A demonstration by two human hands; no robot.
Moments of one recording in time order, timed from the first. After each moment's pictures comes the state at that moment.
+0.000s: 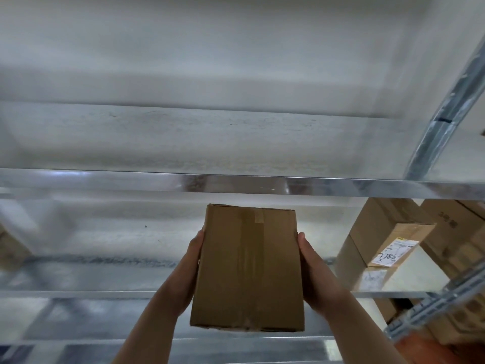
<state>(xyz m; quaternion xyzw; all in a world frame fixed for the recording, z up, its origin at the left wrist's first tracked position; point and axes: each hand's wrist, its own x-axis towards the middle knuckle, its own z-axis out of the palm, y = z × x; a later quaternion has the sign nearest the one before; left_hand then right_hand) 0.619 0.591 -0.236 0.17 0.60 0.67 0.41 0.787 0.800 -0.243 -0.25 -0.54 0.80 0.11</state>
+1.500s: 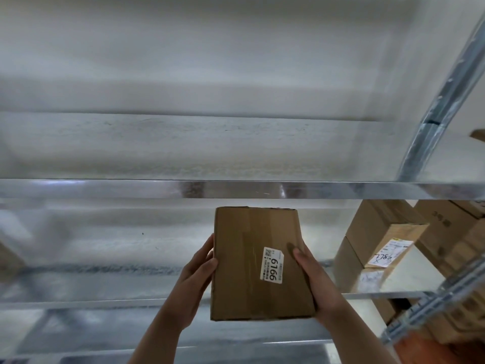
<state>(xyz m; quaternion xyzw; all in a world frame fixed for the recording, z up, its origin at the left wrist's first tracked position) 0.633 0.590 -0.249 0.24 0.57 0.71 0.34 0.799 0.789 -0.241 -0.21 -0.49 0.83 0.17</state>
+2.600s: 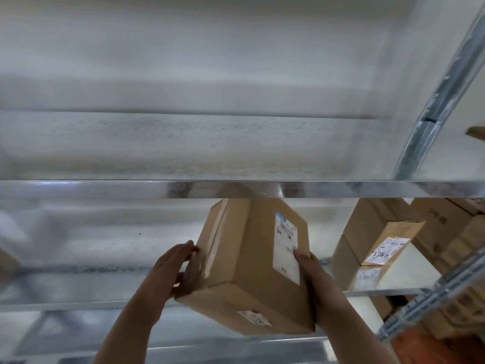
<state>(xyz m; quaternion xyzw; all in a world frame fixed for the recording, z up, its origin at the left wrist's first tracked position) 0.611 0.567 -0.213 0.13 0.70 0.62 0.33 0.807 0.794 -0.248 -0.31 -0.43 0.83 0.18</state>
